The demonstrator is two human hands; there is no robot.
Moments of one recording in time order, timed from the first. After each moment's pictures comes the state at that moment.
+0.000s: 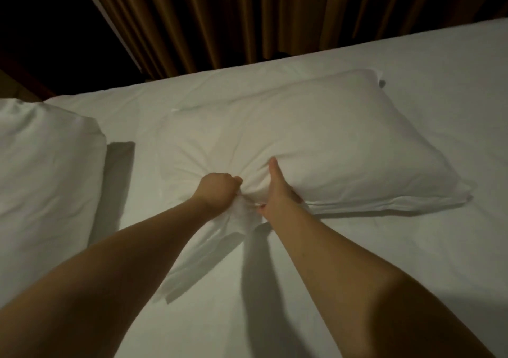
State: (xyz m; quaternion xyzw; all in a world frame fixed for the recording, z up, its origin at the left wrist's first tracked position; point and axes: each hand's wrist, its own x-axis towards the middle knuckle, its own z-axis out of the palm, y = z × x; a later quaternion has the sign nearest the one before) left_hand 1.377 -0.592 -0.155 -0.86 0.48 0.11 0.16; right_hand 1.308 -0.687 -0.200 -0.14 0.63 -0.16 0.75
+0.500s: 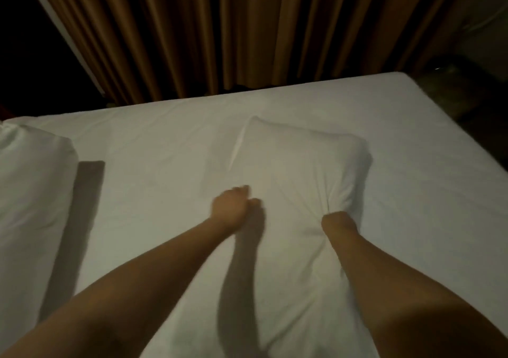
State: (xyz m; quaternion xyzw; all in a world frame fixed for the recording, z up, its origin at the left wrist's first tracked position) left_hand 1.253 -0.612 -0.097 -0.89 0.41 0.21 -0.07; right_hand 1.081 -0.763 -0.118 -0.67 0.65 0.13 0.33
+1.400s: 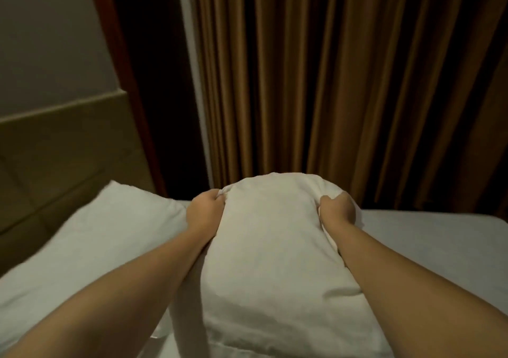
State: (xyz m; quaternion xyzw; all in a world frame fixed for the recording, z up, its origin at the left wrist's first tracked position) left_hand 1.331 -0.439 0.144 -0.90 0.12 -0.11 -0.40; right_hand 1.212 -0.653 0.161 -0.73 0.44 -0.24 0.45
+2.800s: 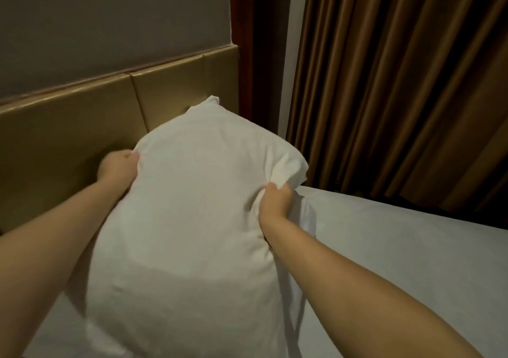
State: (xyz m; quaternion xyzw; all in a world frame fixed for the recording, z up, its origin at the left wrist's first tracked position) left_hand 1.658 0.070 0.147 -0.90 -0.10 -0.15 -0.39; right_hand 1.553 -0.197 0.107 -0.62 0.31 -0.19 0.70
